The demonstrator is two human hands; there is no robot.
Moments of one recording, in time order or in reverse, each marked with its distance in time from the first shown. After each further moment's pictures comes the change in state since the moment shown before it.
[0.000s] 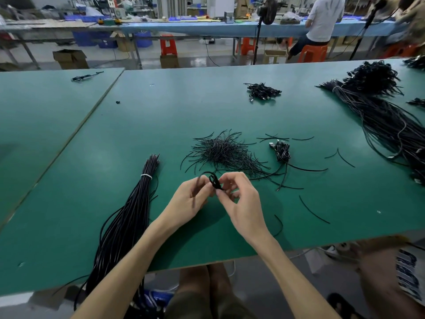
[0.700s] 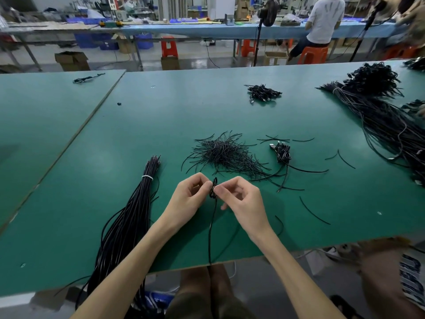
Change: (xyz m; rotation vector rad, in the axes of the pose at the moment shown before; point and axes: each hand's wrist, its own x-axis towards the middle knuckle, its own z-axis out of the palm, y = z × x) left_hand -0.001 0.007 -0.002 -0.049 0.095 -0.014; right_hand 0.003 0.000 -0.006 0.302 -0.061 0.237
